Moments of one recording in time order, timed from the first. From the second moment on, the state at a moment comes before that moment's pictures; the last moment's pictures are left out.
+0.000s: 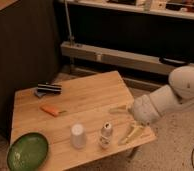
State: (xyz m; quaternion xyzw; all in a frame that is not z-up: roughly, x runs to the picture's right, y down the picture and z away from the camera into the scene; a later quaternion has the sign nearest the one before) arm 0.056 0.155 0.536 -0.37 -0.41 0.06 0.83
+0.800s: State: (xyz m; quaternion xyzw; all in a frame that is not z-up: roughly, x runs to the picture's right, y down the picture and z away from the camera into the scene) arm 0.052 0.209 0.607 -0.39 -0.36 0.06 0.84
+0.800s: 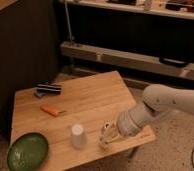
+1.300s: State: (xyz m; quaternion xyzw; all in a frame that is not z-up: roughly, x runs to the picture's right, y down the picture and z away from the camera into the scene) arm 0.061 0.189 0.620 -0.36 -0.40 0.09 0.84
